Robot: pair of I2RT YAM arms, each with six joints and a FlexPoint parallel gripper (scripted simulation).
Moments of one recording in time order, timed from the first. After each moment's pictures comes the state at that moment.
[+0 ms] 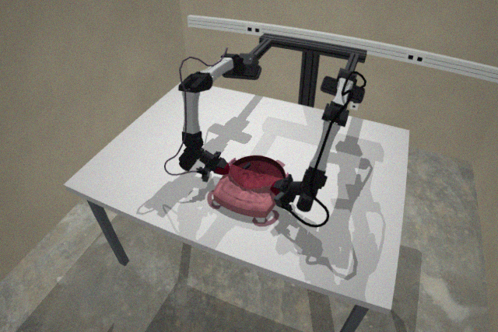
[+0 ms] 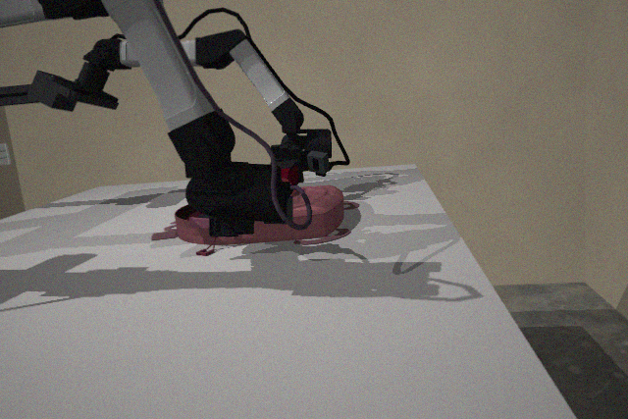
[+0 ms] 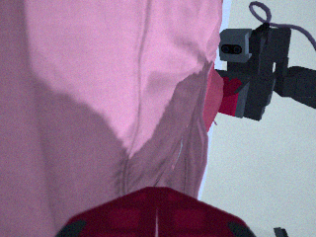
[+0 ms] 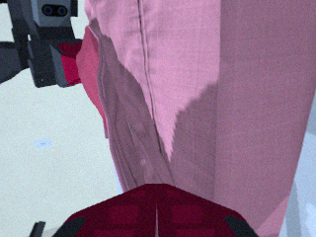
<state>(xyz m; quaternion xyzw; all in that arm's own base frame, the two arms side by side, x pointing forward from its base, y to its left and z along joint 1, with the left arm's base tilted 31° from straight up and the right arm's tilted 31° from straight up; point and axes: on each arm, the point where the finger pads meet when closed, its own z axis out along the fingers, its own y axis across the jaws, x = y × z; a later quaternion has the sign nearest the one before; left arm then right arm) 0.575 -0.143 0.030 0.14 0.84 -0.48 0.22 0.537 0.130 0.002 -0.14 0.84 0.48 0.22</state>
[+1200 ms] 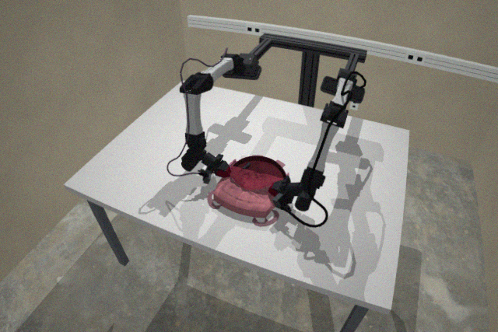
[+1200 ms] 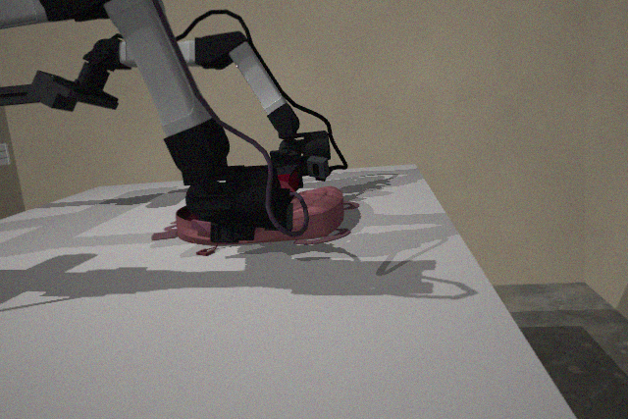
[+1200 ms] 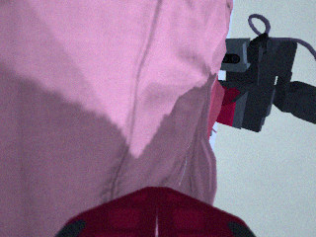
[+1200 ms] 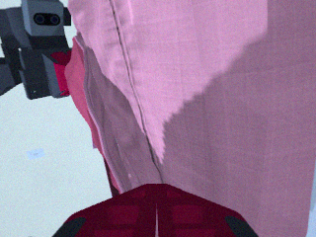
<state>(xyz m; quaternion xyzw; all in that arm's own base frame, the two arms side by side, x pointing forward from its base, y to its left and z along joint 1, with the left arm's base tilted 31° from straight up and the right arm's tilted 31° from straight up) 0.583 -0.149 0.020 0.13 0.83 -0.48 0.23 0.546 0.134 -0.011 -0.12 0.84 0.47 0.23</state>
